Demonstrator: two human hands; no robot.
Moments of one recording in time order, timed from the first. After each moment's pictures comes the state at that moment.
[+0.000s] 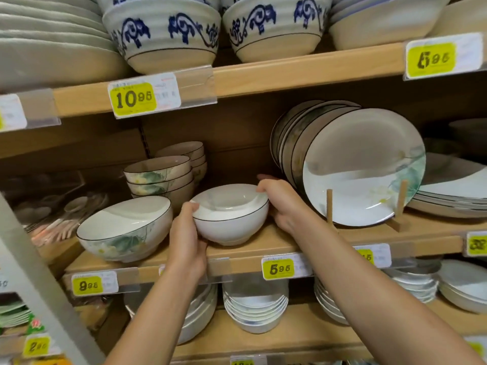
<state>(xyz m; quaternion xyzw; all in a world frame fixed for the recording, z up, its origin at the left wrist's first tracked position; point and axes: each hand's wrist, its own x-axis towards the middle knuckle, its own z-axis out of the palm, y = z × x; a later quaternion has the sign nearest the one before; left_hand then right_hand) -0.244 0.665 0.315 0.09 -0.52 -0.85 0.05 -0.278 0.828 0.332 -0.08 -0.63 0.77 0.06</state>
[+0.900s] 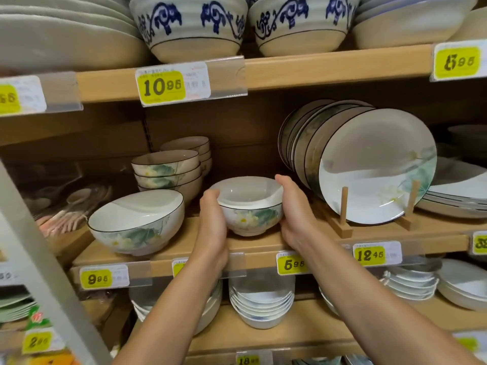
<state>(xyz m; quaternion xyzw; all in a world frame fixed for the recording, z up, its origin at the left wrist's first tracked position) -0.252 0.672 0.315 -0.02 -0.60 -0.80 0.02 -0.253 0.805 0.319 -0.10 -0.57 0.80 0.14</state>
